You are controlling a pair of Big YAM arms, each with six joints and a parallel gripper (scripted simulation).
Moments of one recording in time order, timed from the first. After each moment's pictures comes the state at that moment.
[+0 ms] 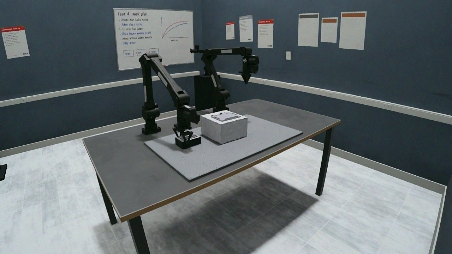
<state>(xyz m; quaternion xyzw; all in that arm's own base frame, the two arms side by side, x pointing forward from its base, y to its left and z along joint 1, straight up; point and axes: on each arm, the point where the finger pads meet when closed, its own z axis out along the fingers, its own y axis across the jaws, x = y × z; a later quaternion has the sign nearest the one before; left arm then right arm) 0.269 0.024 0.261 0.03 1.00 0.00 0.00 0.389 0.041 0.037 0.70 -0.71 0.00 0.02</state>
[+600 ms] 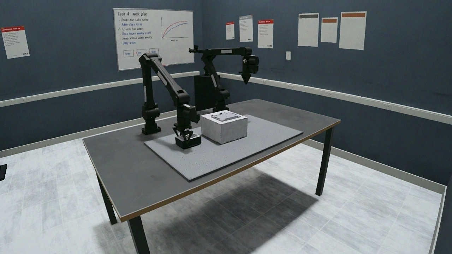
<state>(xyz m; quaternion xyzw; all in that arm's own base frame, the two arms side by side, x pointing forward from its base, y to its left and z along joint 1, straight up) 0.268 0.024 0.259 0.03 1.00 0.00 0.00 0.393 0.040 0.042 0.70 -0.71 0.00 0.01</state>
